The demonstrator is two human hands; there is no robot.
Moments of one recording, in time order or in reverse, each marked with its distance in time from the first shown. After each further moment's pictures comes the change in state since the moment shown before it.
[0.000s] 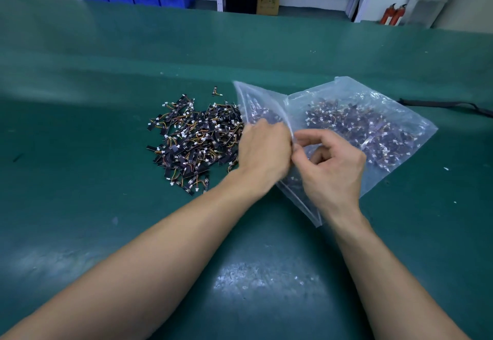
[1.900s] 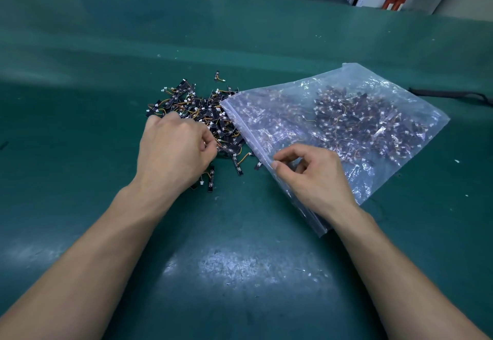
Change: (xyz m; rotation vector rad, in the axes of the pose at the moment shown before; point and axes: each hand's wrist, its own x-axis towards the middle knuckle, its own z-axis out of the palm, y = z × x) left_hand -0.049 -0.121 -0.053 0.179 0.125 -0.040; right_hand -0.016 0.018 0.018 -0.155 -0.444 0.173
